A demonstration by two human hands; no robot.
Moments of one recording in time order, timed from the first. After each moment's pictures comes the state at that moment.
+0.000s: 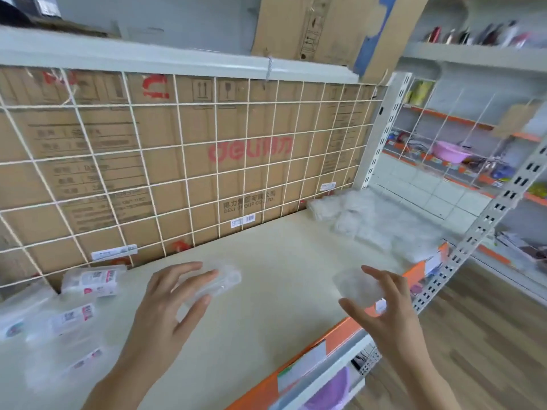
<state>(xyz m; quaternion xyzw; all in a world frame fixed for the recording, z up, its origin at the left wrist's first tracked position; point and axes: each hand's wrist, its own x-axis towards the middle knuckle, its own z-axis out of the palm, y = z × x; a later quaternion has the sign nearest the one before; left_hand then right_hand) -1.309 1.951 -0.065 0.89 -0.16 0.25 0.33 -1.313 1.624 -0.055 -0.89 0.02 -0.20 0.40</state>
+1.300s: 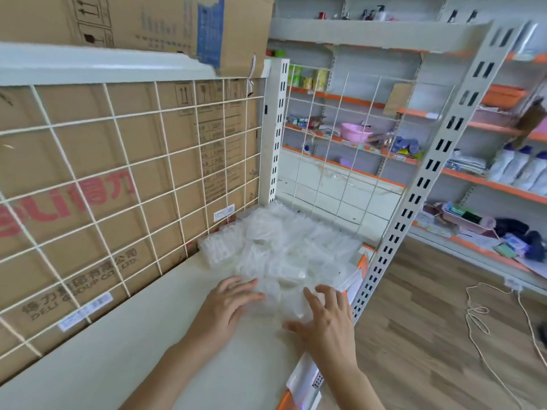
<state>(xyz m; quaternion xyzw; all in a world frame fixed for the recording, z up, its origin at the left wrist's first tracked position) -1.067 1.695 -0.145 0.82 -0.43 0.09 0.36 -1.174 1.498 -0.133 -0.94 0.12 -0.29 0.10</state>
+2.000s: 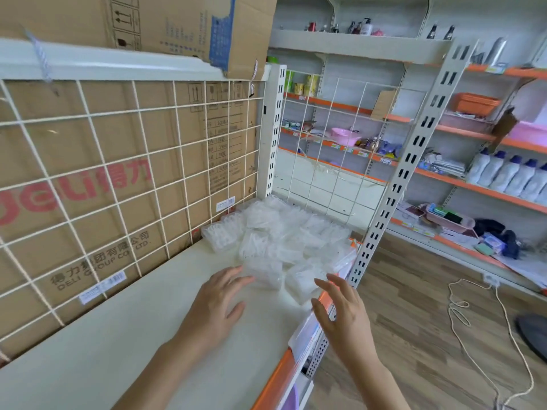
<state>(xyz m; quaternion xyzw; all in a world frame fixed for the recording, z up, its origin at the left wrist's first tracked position) -1.102 1.720 -0.131 0.84 -0.40 0.14 0.33 -1.229 1.497 -0.108 -0.92 0.10 -0.30 0.22</state>
